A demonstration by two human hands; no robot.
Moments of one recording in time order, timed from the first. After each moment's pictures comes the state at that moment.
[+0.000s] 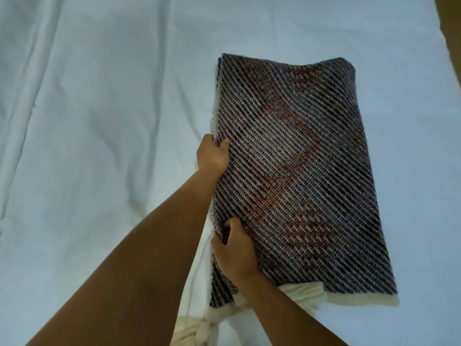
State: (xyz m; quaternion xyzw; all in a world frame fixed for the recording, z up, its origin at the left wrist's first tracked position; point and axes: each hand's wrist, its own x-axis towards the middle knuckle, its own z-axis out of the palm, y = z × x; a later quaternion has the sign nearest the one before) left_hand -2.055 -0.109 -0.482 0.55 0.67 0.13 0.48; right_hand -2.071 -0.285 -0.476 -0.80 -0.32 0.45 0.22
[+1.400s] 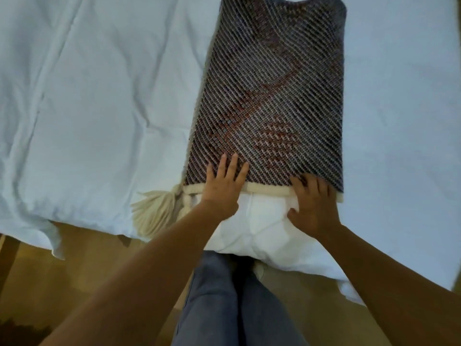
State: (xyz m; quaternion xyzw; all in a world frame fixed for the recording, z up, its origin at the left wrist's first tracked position) left_hand -2.095 -0.405 -0.477 0.85 0.44 -0.27 0.12; right_hand -1.906 -0.497 -0.482 -0.76 -0.63 0.14 -0.07
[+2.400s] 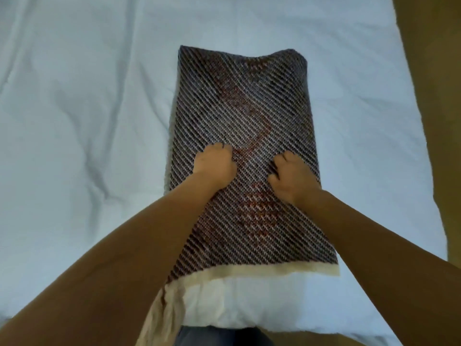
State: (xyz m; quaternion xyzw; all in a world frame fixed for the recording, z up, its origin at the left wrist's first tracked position) left_hand -1.997 -0.235 -0.443 0.83 0.49 -0.14 0.22; right_hand -1.846 -0.327 -0.446 -0.78 -0.58 0.24 -0.03
